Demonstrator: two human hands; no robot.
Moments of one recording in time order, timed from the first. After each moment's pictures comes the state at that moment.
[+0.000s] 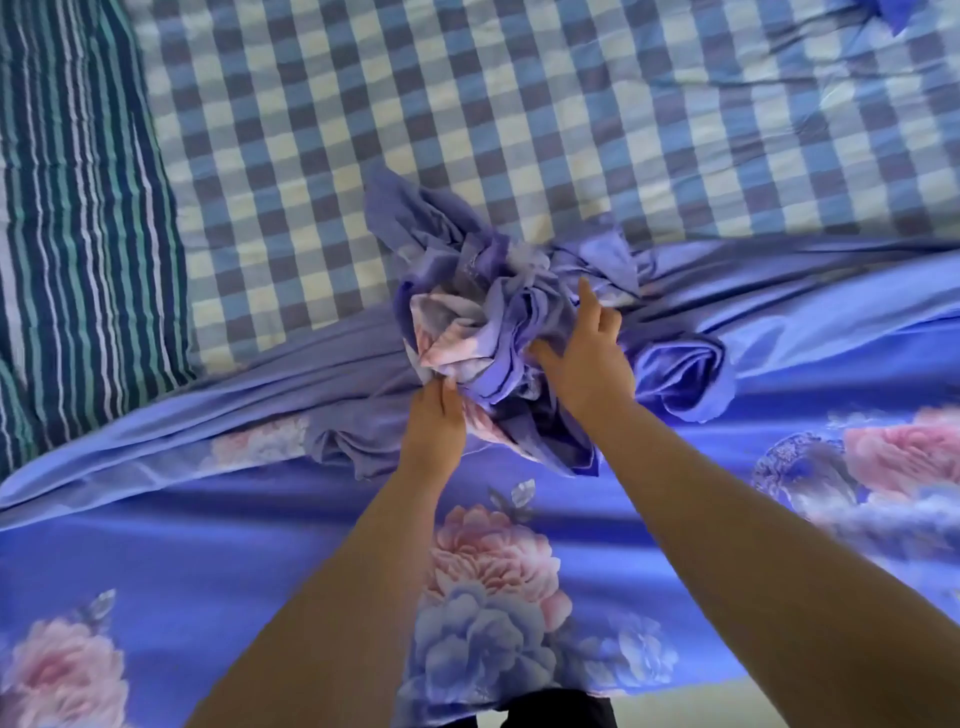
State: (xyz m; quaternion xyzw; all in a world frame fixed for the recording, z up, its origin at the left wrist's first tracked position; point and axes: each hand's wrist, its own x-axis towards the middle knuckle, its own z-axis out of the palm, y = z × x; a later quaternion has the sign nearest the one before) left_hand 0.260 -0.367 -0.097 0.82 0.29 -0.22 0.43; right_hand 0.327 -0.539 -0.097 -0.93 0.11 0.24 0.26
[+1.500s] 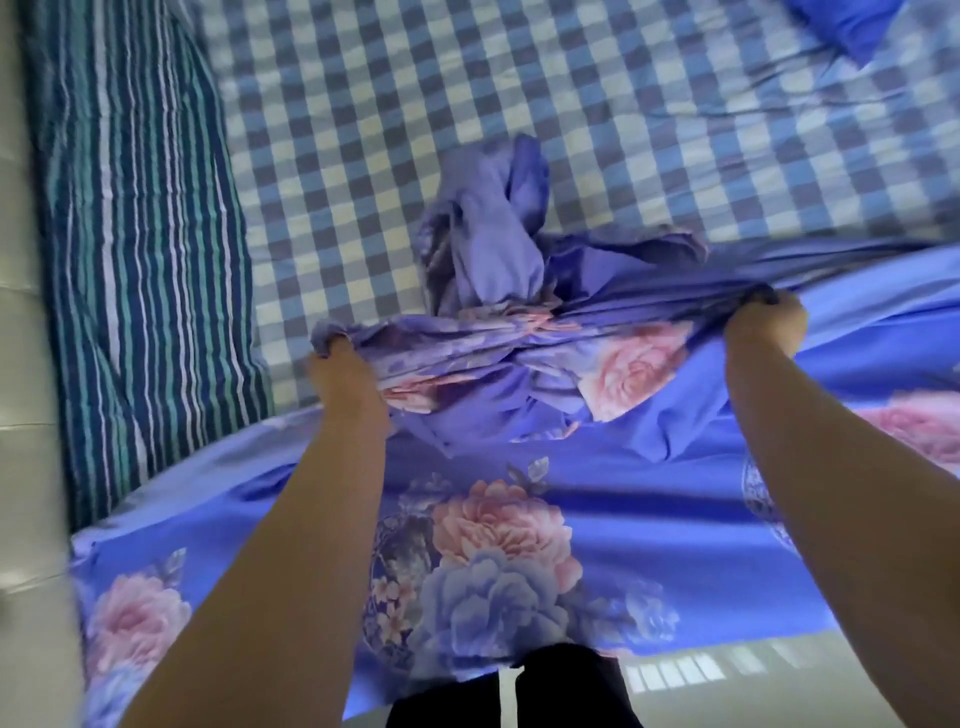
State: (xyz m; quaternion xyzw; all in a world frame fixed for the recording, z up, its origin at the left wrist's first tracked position) left_hand 0.283 -0.294 0.007 0.61 0.57 0.06 0.55; right_hand 0.342 -0.670 -0.050 -0.81 0.48 0.03 0.34
